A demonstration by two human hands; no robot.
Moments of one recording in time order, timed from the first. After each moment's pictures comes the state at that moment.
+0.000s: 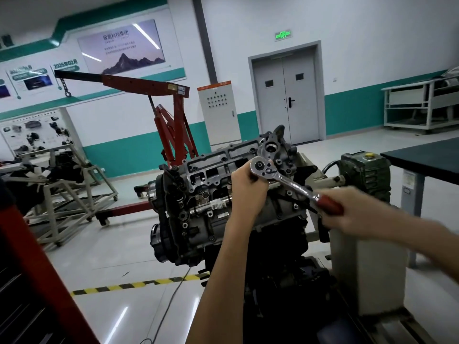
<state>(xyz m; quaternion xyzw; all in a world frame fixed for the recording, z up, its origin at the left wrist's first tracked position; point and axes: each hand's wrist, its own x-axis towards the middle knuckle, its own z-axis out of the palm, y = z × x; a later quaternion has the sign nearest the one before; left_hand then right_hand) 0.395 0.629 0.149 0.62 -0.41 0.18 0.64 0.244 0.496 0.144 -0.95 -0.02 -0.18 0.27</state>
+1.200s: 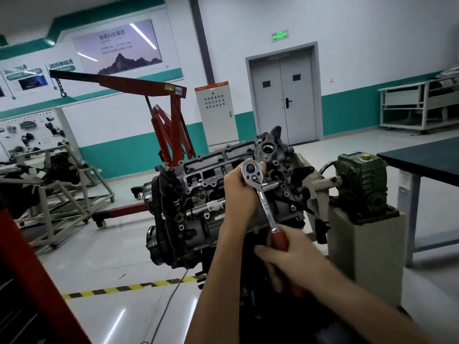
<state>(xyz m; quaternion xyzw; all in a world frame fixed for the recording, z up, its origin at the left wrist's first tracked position) 0.396 0.632 0.148 0.61 -0.40 0.17 0.66 0.266 0.589 0.095 -0.76 0.01 -0.16 0.63</state>
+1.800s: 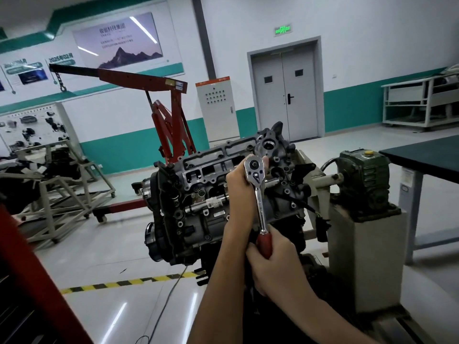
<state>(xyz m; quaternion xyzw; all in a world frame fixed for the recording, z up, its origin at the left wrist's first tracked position) 0.395 0.622 0.145 0.60 -0.41 0.23 0.65 0.282 0.619 0.075 -0.74 0.04 -0.30 0.60</state>
